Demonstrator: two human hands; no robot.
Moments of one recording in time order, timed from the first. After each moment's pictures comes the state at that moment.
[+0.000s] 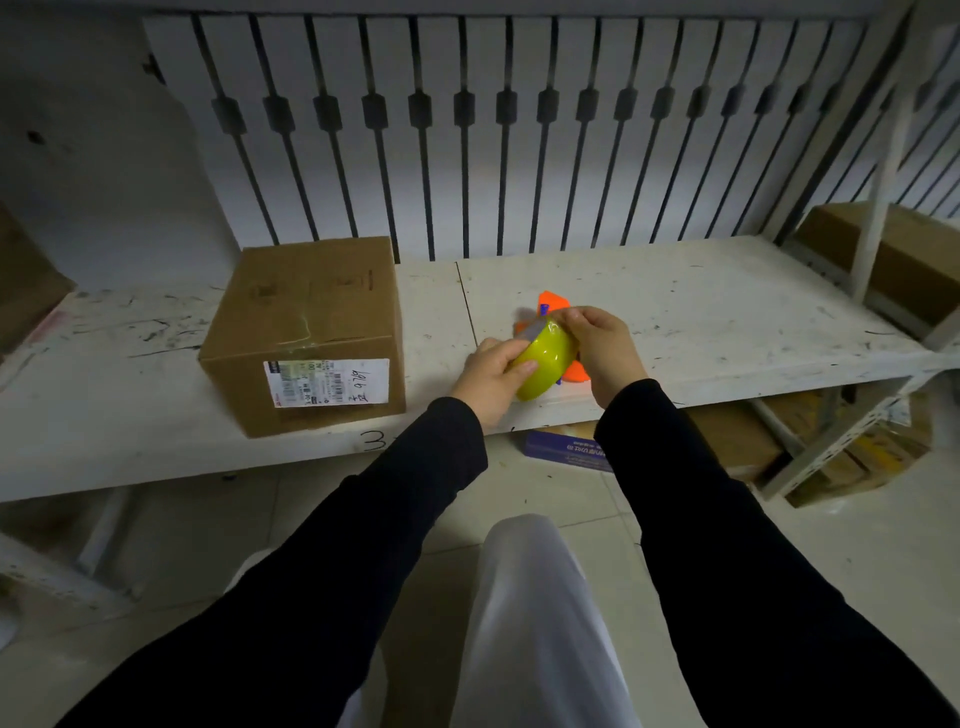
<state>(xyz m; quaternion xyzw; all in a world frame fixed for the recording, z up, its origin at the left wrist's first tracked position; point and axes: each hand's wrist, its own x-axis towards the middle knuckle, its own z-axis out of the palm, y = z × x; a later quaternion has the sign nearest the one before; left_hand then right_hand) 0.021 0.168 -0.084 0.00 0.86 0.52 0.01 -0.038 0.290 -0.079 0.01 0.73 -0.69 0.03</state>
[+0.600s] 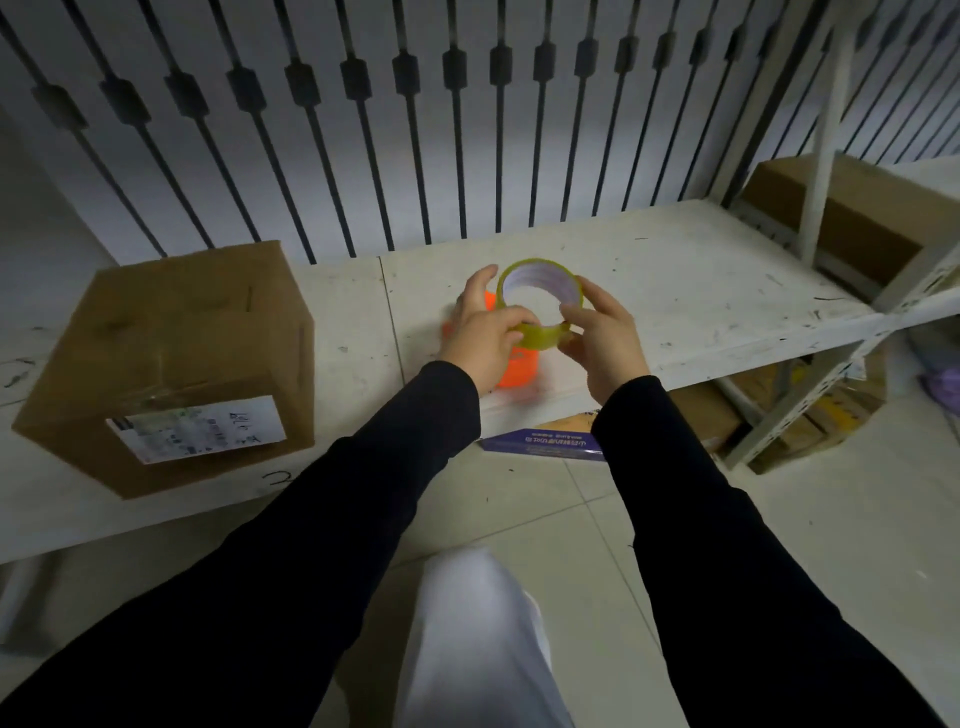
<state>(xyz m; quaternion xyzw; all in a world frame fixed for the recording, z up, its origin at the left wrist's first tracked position) -0.068 0.238 -0.083 0.08 0.92 0.38 -0.08 -0.091 0.372 -0.093 0.09 0.61 -0.78 0.03</state>
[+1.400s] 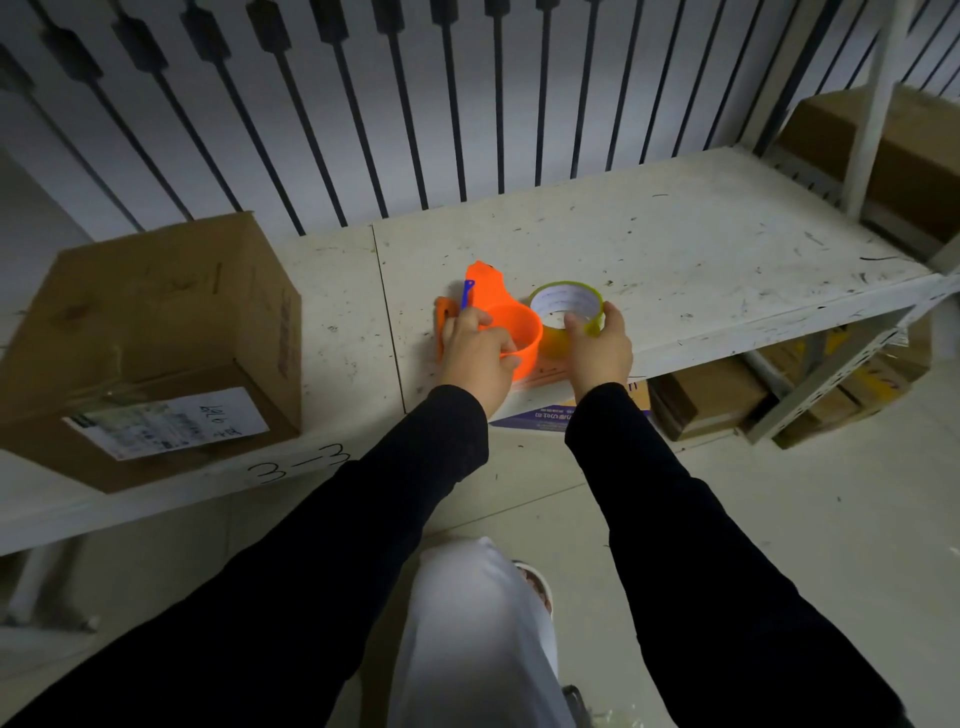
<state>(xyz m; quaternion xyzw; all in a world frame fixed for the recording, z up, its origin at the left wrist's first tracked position) -0.076 0.245 -0.140 -0.03 0.96 0.29 -0.04 -0.112 0.365 -0.160 0.22 0.81 -0.55 -0.03</state>
